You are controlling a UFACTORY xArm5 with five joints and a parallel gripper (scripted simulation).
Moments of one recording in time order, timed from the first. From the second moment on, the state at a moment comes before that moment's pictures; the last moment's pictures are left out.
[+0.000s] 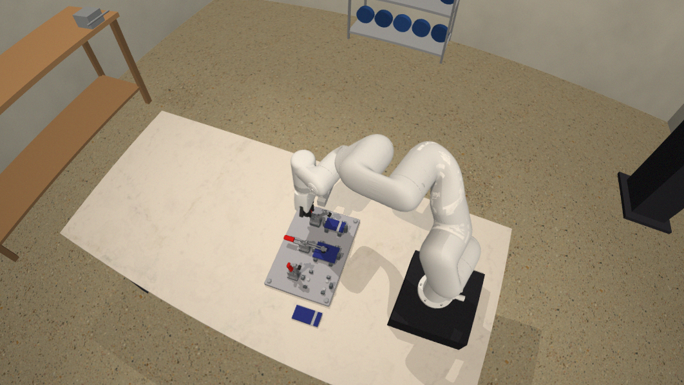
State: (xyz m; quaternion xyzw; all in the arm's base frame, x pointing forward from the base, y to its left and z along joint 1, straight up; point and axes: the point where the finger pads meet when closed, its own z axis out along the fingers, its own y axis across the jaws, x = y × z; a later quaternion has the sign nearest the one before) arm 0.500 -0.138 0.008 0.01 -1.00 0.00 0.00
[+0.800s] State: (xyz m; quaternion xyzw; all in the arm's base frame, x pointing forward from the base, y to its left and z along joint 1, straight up) arm 0.488 -0.138 0.011 0.01 -1.00 0.00 0.00
